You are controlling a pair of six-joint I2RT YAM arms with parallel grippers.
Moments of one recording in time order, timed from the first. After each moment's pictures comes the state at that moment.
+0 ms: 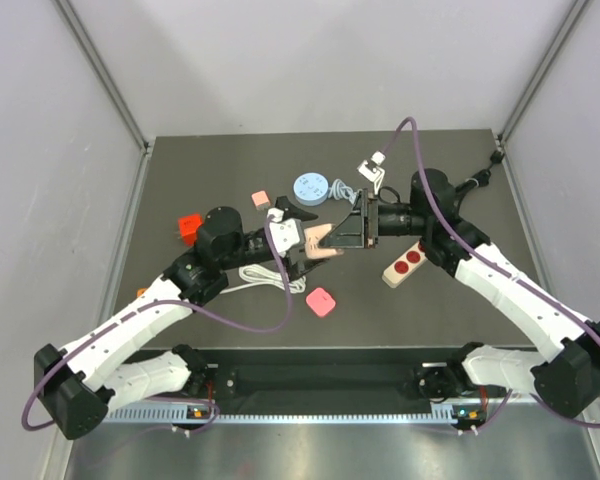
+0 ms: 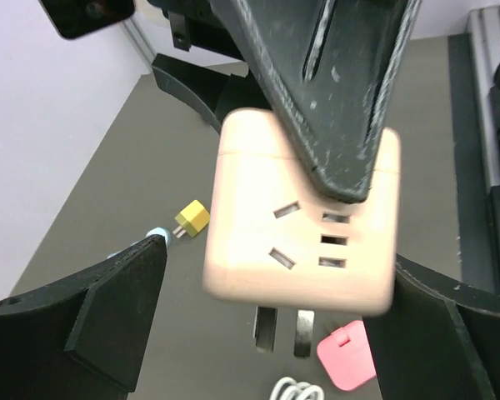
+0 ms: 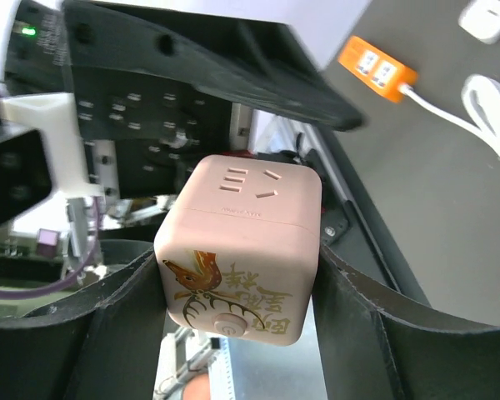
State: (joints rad) left arm -0.72 1.01 0.88 0.05 0.56 0.35; right arm 0.57 1.17 1.03 -0.08 -0.90 0.87
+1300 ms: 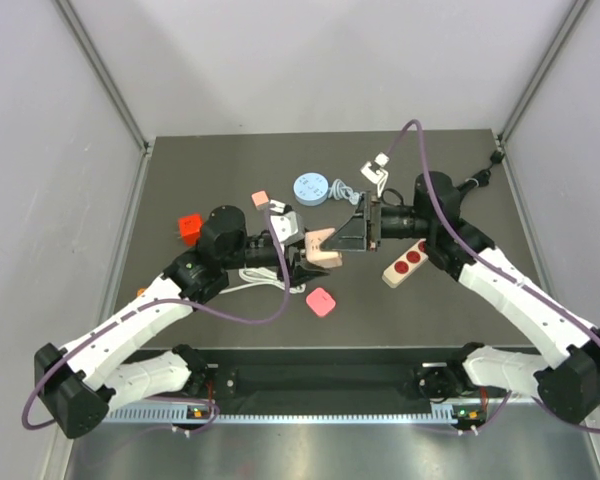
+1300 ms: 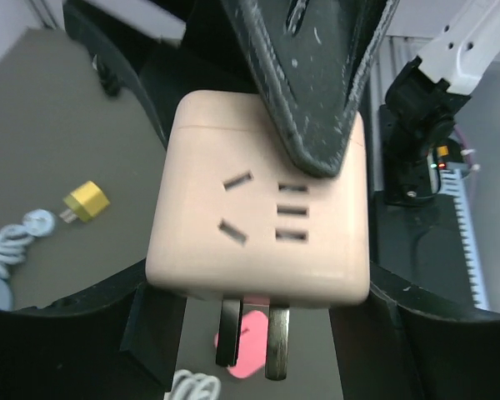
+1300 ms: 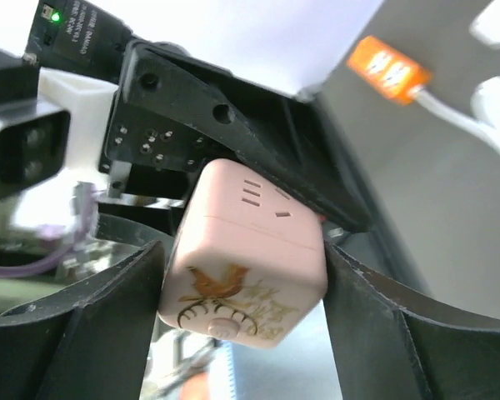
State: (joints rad) left arm -0.73 1.02 0.90 -0.02 0.68 0.17; right arm 0.58 1.15 1.00 0.00 -0.91 0.91
